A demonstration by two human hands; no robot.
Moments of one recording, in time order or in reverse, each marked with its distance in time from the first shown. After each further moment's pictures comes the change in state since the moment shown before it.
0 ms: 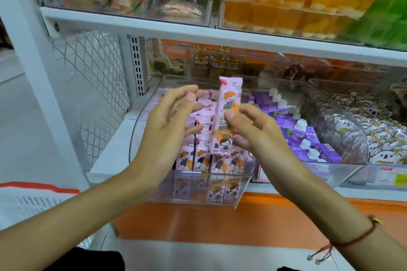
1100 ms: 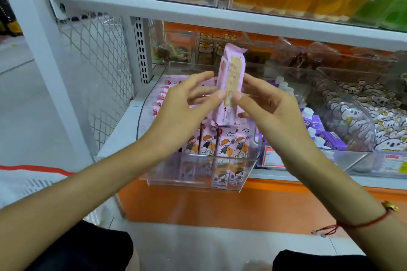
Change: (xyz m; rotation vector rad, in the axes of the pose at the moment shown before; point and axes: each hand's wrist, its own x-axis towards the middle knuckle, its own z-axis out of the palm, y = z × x) left_hand 0.011 0.001 -0.001 0.323 -0.166 0.020; right_hand -0.005 -0.013 -0.001 -0.193 0.076 -0.226
